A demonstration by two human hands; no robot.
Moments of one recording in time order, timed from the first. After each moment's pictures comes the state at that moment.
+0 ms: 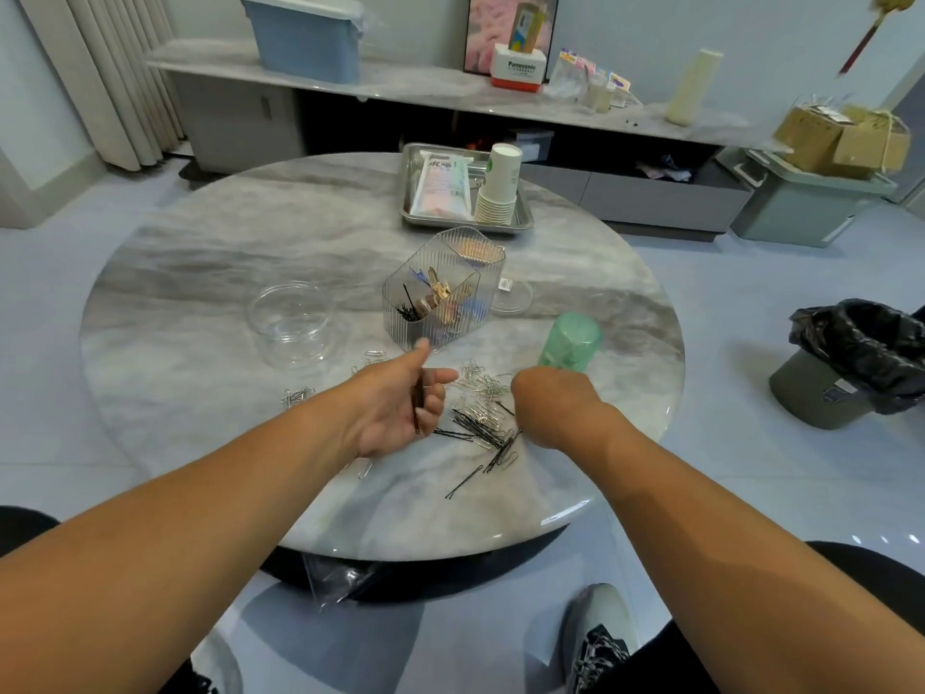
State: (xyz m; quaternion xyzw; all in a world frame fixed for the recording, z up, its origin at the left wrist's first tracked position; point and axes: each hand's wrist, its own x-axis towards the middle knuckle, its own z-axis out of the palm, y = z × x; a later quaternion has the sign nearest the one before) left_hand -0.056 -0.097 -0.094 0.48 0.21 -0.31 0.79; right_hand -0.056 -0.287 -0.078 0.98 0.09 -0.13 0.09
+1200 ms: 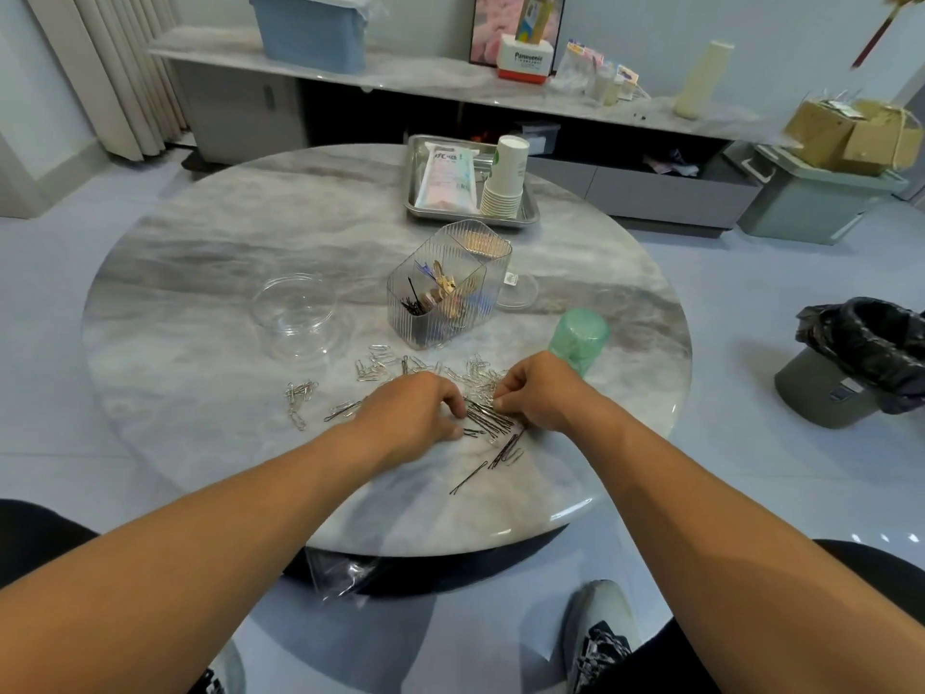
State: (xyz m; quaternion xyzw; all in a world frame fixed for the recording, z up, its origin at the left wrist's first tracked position) left_hand -0.070 -0.100 -0.112 0.95 -0.10 -0.12 0.28; right_hand -0.034 -0.292 -0.096 0.94 -0.02 -0.17 -0.29
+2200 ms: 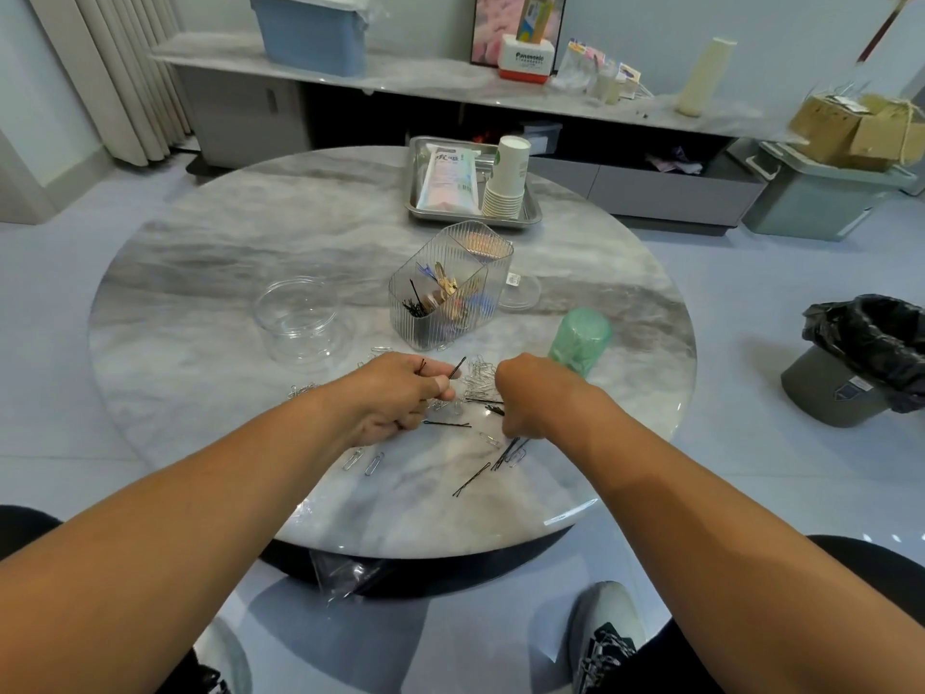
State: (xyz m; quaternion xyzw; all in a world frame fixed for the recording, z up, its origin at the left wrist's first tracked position) left_hand -0.053 -0.087 -0.102 0.69 0.10 -0.25 0.67; right_hand -0.042 -0.267 -0.075 0.97 0.16 -0.15 0.10
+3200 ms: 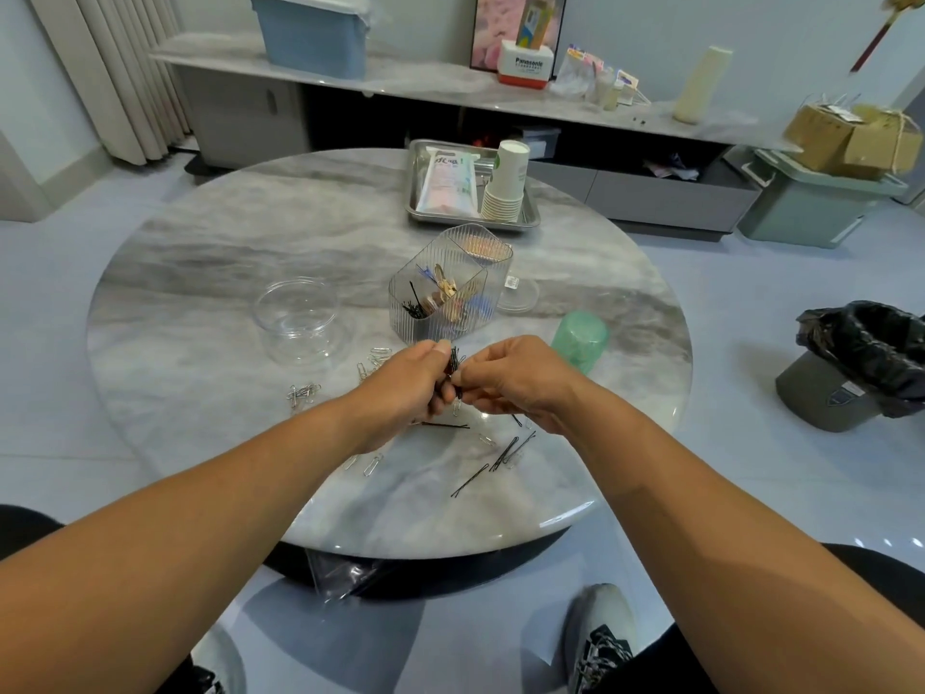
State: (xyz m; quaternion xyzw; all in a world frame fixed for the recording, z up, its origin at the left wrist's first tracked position) left_hand -0.061 -0.098 -0.095 0.73 0.03 -0.18 0.66; right_hand -0.045 -0.260 -0.065 0.78 -0.06 -0.24 -0.58
